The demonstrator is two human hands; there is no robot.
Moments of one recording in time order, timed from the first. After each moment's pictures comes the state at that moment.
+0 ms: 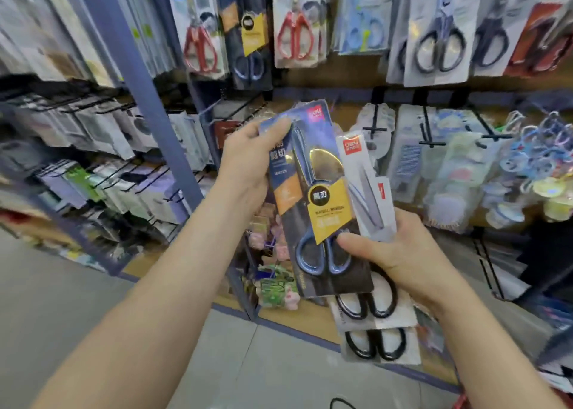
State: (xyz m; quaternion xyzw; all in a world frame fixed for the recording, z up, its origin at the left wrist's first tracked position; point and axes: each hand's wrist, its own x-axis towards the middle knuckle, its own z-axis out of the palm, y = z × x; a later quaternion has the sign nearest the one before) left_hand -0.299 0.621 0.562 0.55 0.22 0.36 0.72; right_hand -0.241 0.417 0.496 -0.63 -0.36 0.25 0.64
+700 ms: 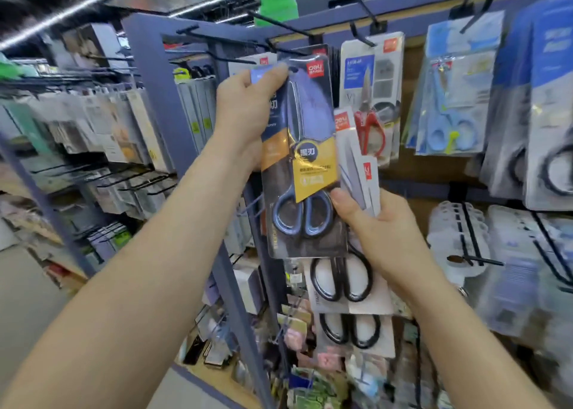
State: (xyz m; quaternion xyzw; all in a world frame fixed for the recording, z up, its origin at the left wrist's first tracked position) left_hand -0.233 0.790 0.704 0.63 0.15 0.52 0.57; right_hand -0.171 0.624 0.578 -0.56 -0.44 0.11 0.69
